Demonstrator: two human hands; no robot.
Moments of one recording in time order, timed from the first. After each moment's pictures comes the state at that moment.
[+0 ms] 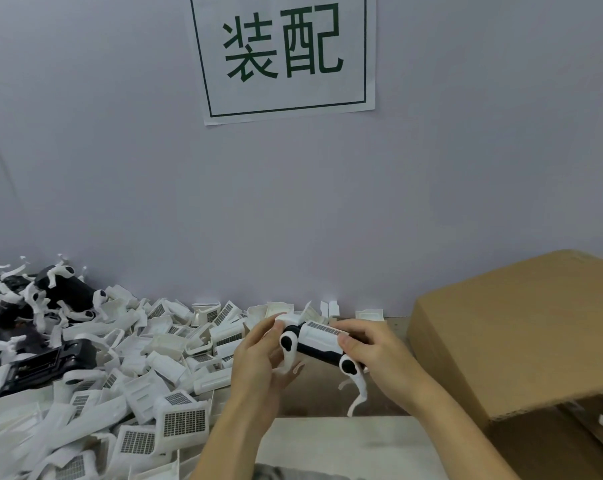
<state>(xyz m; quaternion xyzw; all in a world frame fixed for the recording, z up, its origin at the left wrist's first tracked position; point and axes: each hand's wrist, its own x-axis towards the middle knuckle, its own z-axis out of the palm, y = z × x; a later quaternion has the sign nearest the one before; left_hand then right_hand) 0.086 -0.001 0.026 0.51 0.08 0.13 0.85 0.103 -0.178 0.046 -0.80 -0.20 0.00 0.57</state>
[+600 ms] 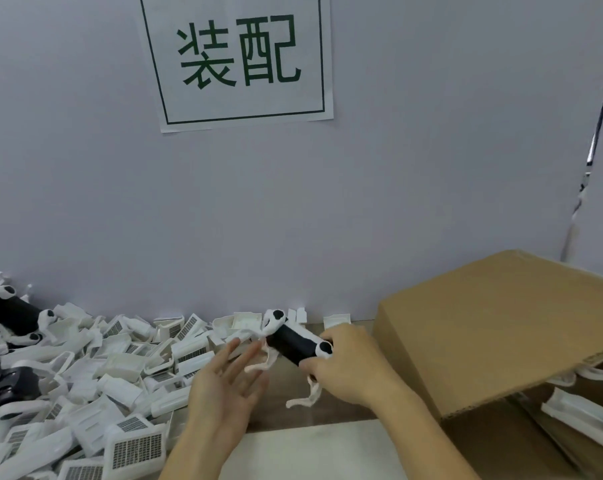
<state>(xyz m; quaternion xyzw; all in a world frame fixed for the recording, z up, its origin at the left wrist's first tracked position) 0.086 0.000 0.020 0.40 0.16 0.08 0.90 0.104 -0.180 0.055 -0.91 -0.13 -0.05 0.38</state>
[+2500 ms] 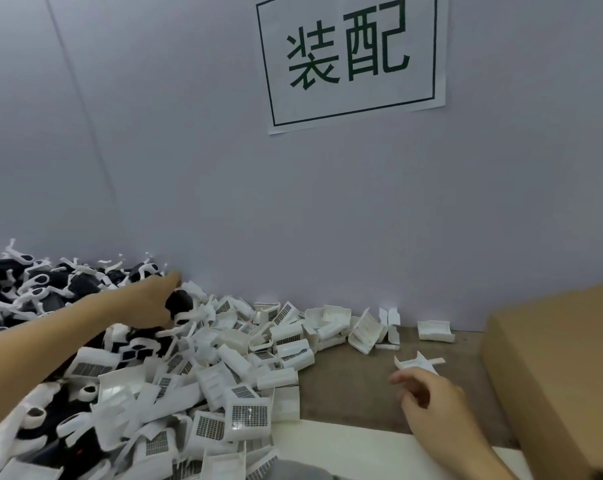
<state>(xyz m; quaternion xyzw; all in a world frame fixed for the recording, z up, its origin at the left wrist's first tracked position) 0.075 0.274 0.136 0.99 0.15 0.05 -0.04 0.108 -0.161 -0.016 -0.83 -0.14 -0.08 0.53</state>
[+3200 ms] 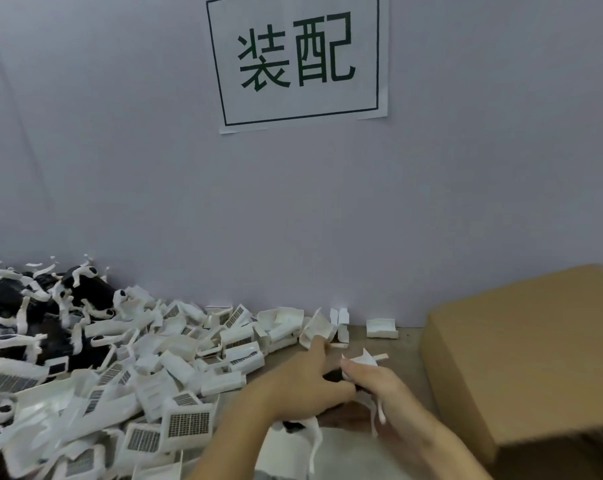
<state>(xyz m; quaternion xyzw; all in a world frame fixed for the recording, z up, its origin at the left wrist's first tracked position) 0.078 -0.019 0.058 0.94 -0.06 -0.08 0.32 0.100 -0.178 0.017 -0.59 -0.14 0.21 0.77</state>
